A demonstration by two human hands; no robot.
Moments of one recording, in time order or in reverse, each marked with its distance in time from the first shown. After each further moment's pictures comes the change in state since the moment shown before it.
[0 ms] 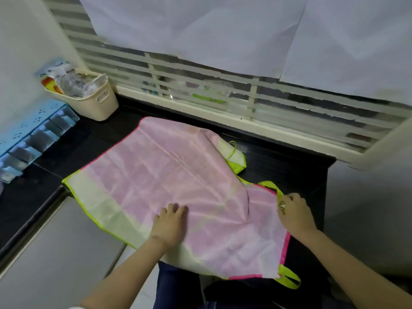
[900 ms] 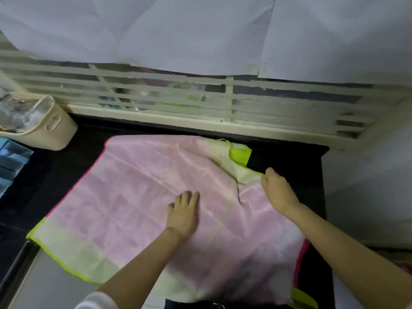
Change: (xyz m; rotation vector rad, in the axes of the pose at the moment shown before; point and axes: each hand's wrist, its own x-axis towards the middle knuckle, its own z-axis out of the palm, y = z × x) left_hand 0.105 0.037 -0.023 0.074 -0.062 0.271; right_hand 0.077 -0.040 -0.018 0.304 0.055 0.091
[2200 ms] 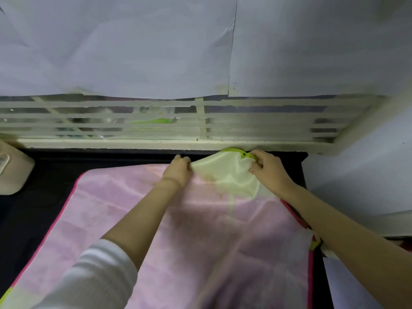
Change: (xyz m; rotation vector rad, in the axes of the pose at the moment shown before) left_hand 0.163 0.022 -0.107 -0.348 -0.045 0.026; right_hand 0.058 -0.017 -0.060 0.294 0.101 0.007
